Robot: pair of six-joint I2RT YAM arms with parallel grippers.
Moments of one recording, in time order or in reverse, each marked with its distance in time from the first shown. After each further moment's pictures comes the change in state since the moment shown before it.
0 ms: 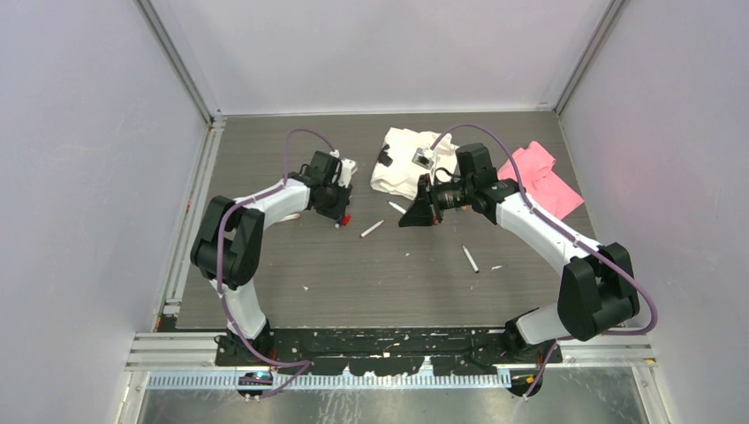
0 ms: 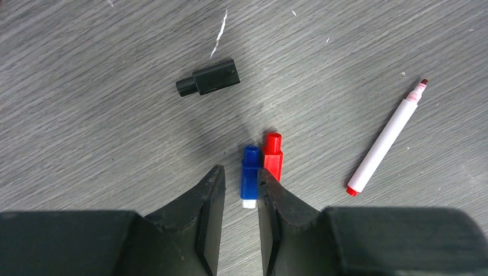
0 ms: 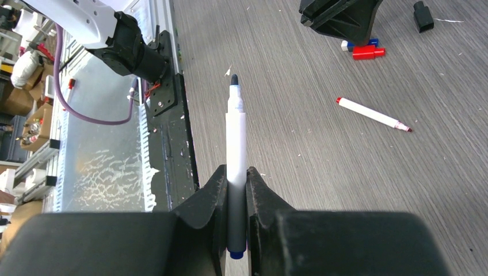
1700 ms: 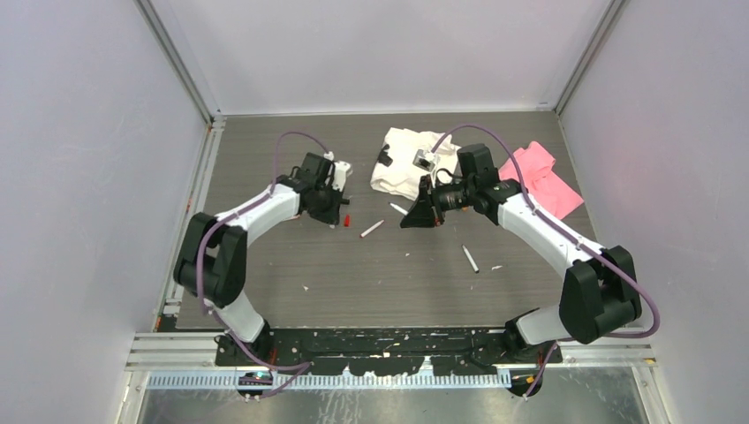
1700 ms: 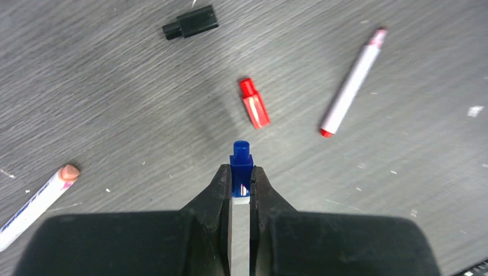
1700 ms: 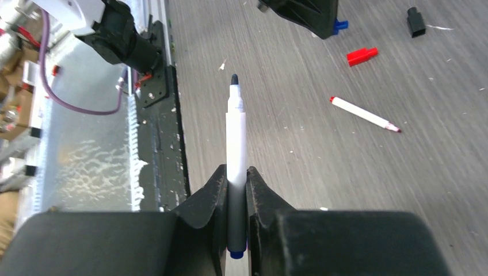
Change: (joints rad) left arm 0.001 -0.106 -0.043 -0.100 0.021 0.011; right arm -0.001 -0.011 0.000 -0.023 -0.003 -0.055
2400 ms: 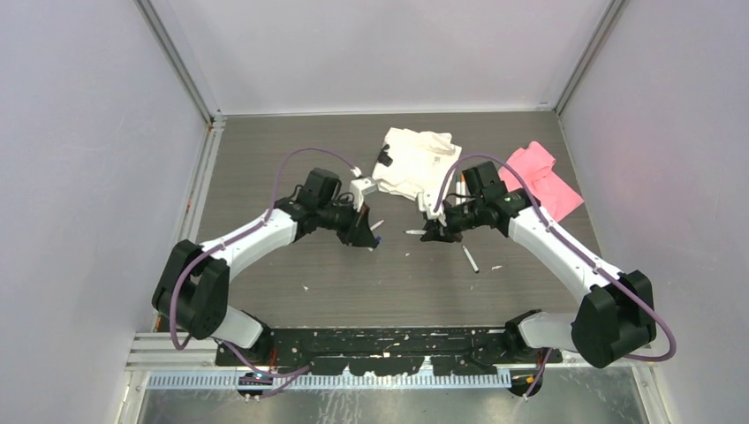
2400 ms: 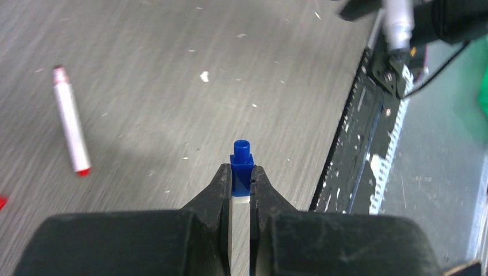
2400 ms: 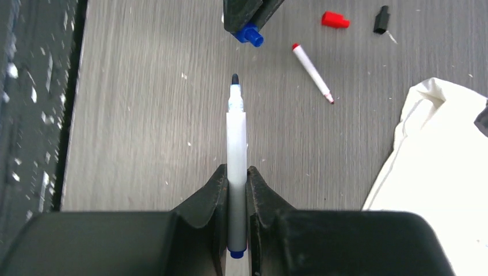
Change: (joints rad) left arm -0.124 -0.246 -0.200 0.218 0.575 -0.022; right arm 0.011 -0.137 -0.050 -0.344 0.172 -0.884
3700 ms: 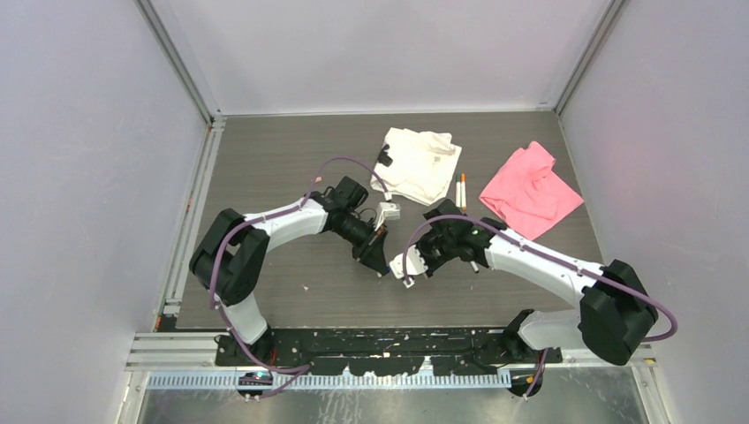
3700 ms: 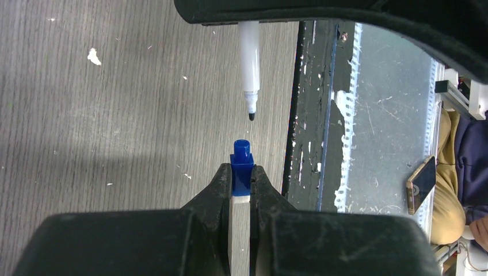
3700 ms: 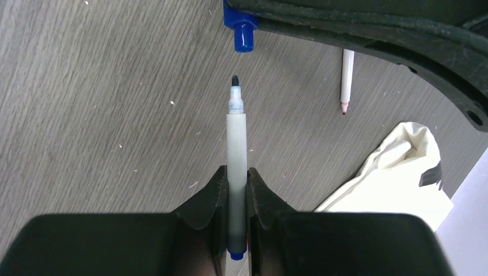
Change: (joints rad) left arm -0.101 0.267 0.137 -0.234 0.257 0.302; right arm 0.330 0.001 -0.174 0.125 0.506 -0.399
